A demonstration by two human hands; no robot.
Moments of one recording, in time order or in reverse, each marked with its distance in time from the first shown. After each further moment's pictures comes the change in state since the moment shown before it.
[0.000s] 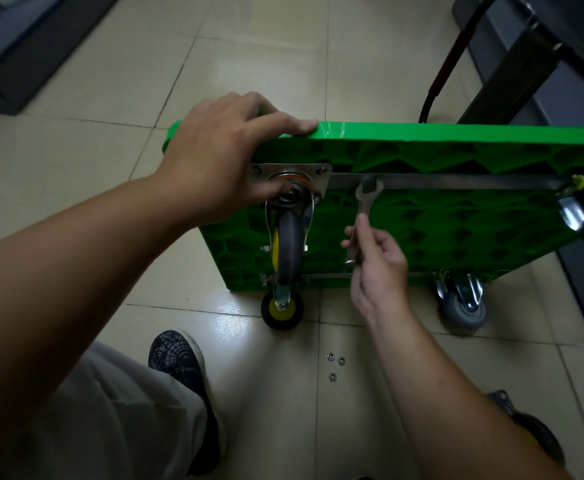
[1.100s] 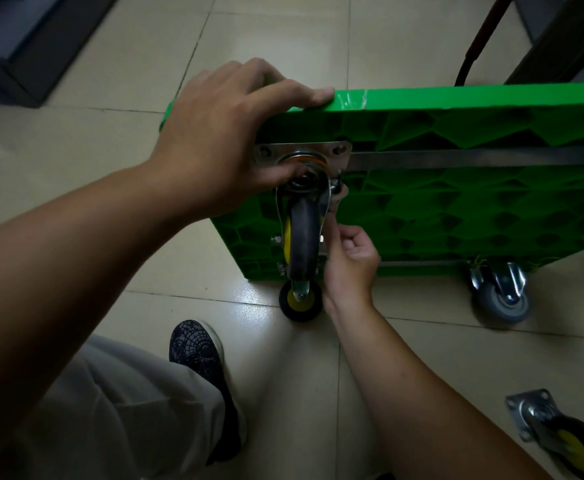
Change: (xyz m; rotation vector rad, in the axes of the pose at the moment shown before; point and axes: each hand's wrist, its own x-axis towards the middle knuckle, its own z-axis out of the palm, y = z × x) left_hand 0.000 0.001 0.001 0.025 0.003 -0.022; right_hand 0.000 0.065 0.041 0.027 0.014 -0.004
